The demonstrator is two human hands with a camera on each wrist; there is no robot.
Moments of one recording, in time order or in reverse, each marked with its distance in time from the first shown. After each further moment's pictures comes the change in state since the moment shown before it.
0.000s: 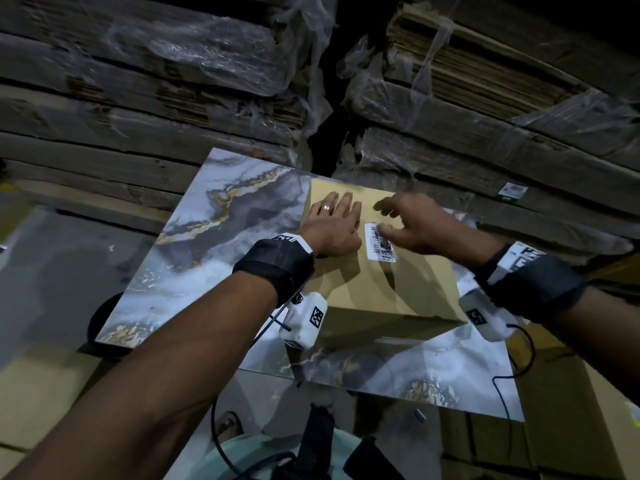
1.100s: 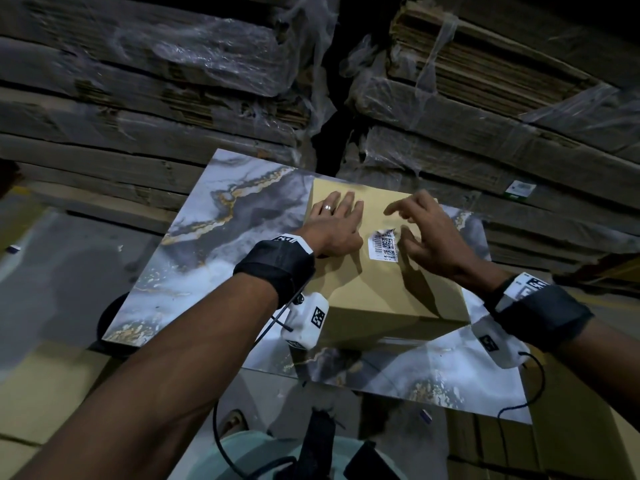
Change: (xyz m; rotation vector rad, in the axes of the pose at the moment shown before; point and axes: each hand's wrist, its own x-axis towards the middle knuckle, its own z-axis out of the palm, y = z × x) left_hand -0.004 0.001 -0.002 0.003 -0.013 0.015; right_hand -0.032 0.029 0.035 0.245 0.263 -0.080
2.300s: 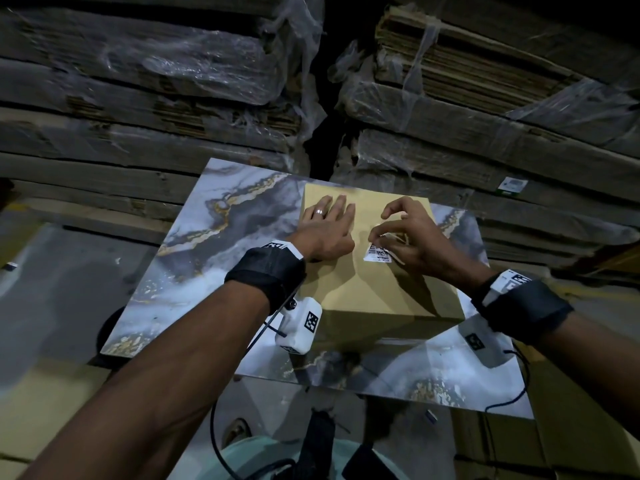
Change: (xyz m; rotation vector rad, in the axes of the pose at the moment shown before) left_hand -0.002 0.000 -0.001 -0.011 0.000 -0.003; right_hand 0.001 0.004 0.011 0.043 -0.050 -0.029
